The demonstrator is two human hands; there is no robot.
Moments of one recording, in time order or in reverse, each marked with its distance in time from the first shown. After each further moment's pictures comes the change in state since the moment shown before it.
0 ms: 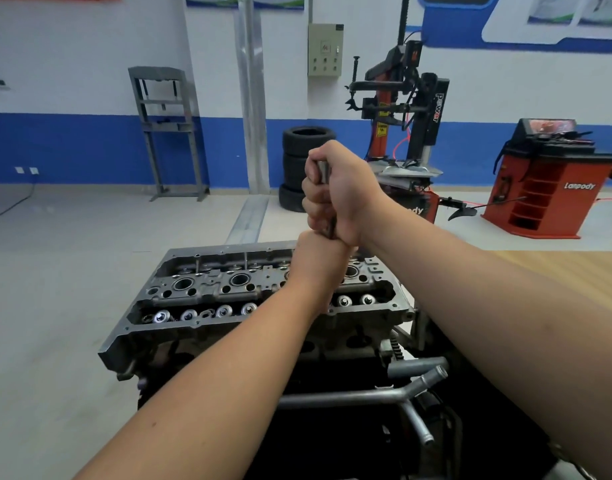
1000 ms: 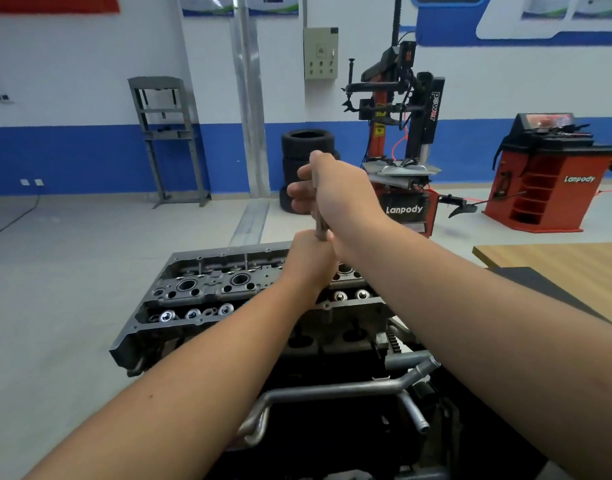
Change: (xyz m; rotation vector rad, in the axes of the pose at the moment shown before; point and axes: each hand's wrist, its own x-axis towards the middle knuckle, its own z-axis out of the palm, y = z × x) left_hand -0.003 0.004 -0.009 0.235 -0.052 0.008; right_hand -0.025 -0.007 0.018 -0.221 0.366 0.013
